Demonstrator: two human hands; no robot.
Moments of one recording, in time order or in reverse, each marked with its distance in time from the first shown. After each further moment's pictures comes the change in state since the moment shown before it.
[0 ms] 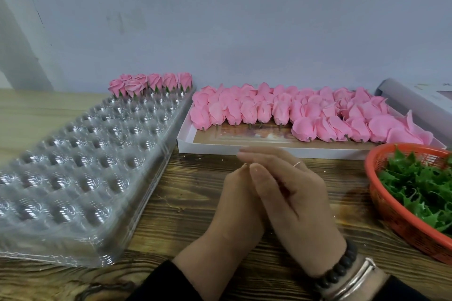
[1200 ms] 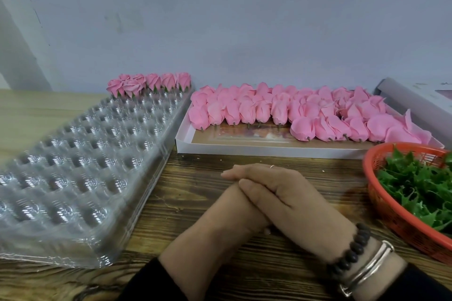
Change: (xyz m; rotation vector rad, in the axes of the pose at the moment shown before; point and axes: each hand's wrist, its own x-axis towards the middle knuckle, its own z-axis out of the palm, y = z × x) left_hand -0.001 0.013 -0.013 0.133 -0.285 -0.264; right_hand 0.013 0.003 -0.014 -0.057 -0.485 0.170
